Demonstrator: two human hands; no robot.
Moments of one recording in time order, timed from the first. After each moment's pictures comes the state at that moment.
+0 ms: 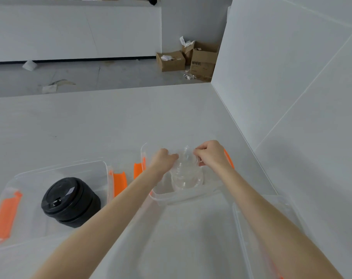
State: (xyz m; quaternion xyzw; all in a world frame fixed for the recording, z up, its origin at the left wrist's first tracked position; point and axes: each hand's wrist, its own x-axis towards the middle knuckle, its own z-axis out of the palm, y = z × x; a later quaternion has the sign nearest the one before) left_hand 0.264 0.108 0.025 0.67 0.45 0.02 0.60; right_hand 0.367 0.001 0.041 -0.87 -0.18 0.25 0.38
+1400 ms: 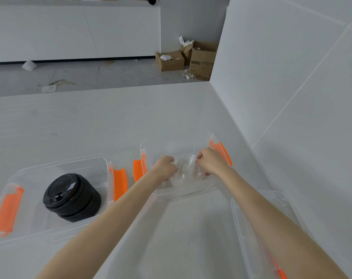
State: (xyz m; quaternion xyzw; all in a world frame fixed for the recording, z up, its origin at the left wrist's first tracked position) left_hand 0.248 0.090 0.026 0.71 0.43 -0.10 0.55; right_hand 0.359 -0.010 0.032 -0.89 -0.26 0.30 0.23
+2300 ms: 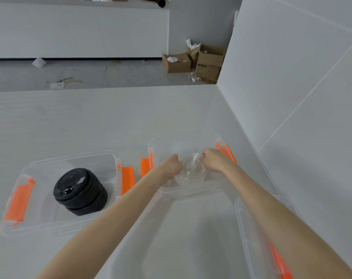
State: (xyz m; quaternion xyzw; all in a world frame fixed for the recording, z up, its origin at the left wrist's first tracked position) left_hand 0.244 0.090 0.039 0.70 0.41 -0.11 0.57; right_hand 0.359 -0.002 0.047 -0.89 -0.31 0.31 0.11
